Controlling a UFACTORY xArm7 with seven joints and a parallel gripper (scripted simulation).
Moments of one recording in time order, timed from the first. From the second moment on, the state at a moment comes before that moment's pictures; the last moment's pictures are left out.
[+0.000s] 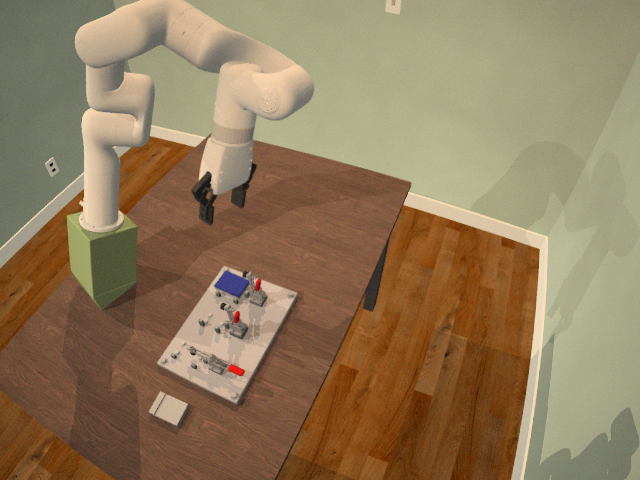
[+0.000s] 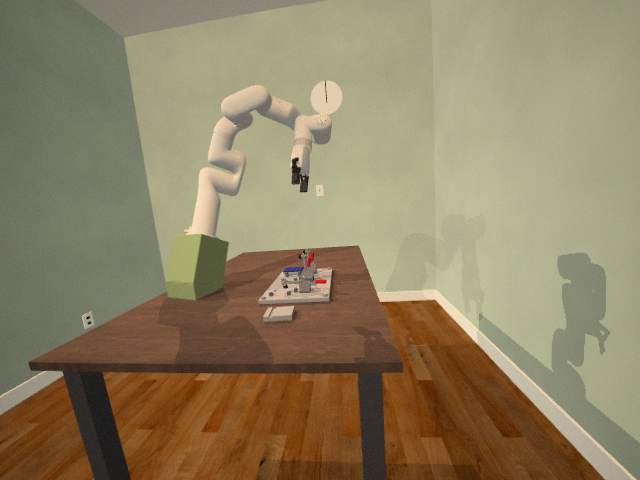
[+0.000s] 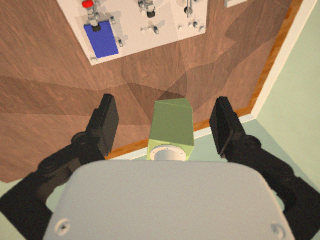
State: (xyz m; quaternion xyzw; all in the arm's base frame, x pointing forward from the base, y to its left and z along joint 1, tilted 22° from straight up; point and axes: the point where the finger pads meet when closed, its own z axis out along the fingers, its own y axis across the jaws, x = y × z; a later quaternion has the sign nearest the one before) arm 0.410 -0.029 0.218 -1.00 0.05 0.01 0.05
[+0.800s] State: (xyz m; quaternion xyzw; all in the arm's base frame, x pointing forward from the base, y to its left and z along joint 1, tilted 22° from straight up) arm 0.358 0.085 0.080 -0.98 -0.04 -0.04 0.19
